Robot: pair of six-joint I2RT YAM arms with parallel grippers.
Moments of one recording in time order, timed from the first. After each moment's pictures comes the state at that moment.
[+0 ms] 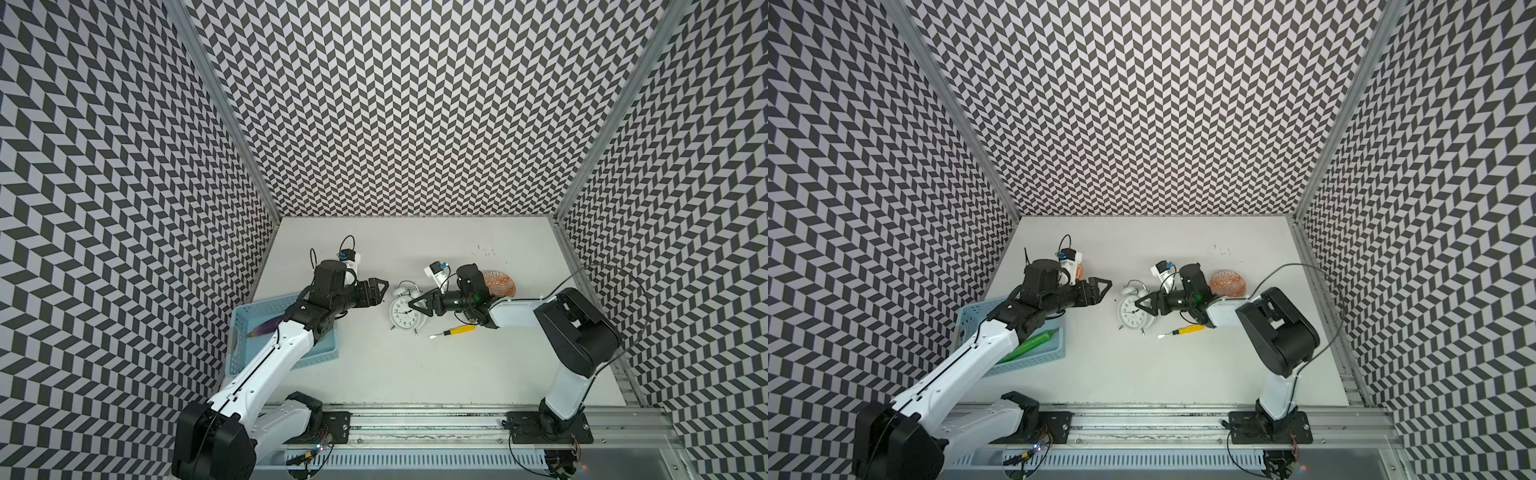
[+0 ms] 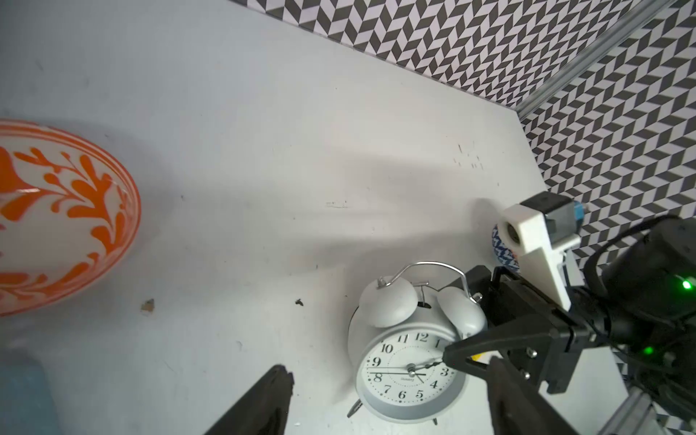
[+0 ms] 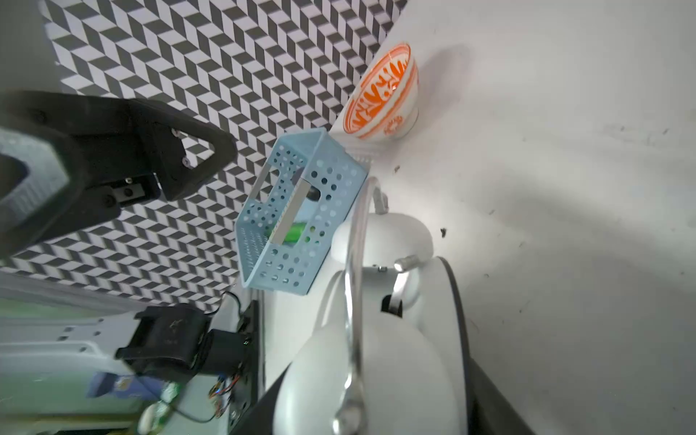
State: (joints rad) left arm -0.36 1.09 0.80 -0.33 0.24 -0.43; right arm 0.51 1.85 0.85 0.48 -0.83 0.48
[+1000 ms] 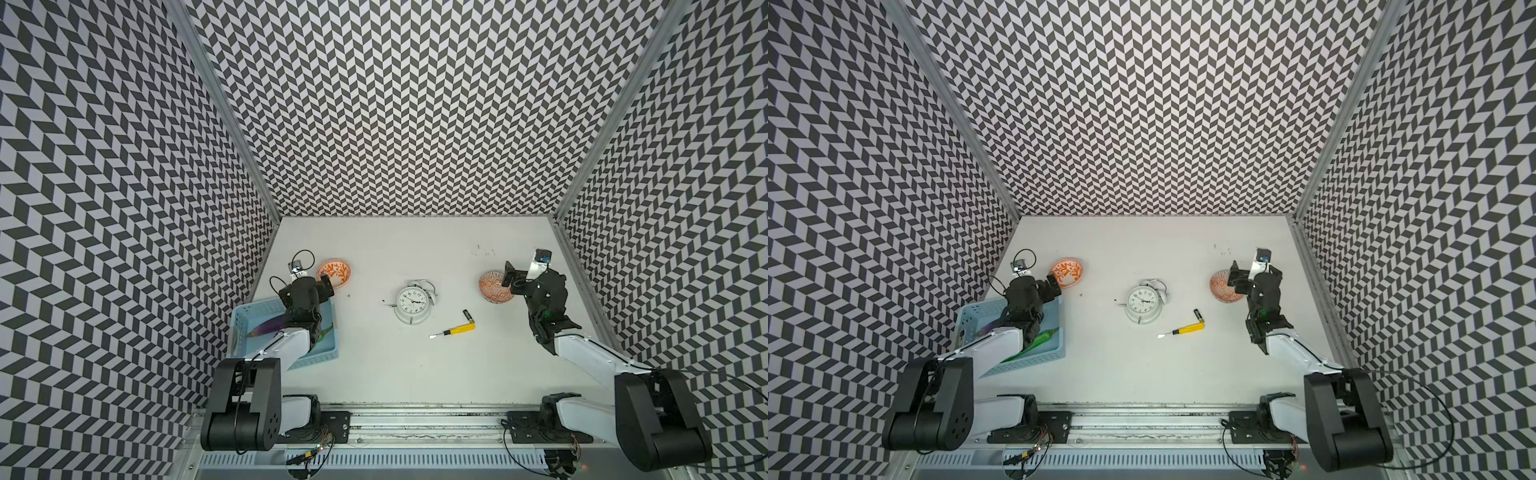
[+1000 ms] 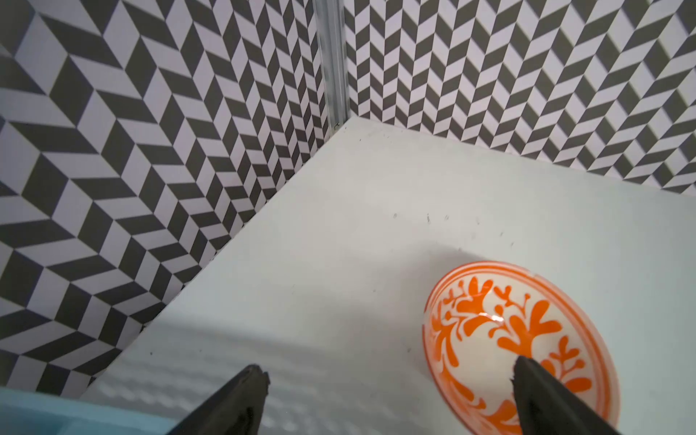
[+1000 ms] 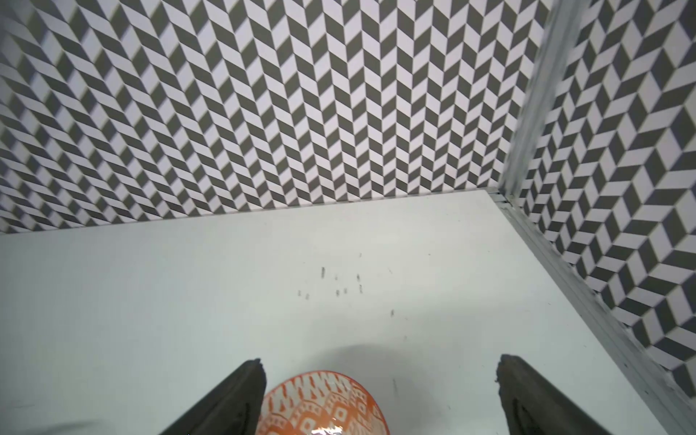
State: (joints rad) left arm 0.01 1.31 0.40 0.50 -0.33 -0.17; right arm 0.12 1.22 0.40 0.58 0.23 0.08
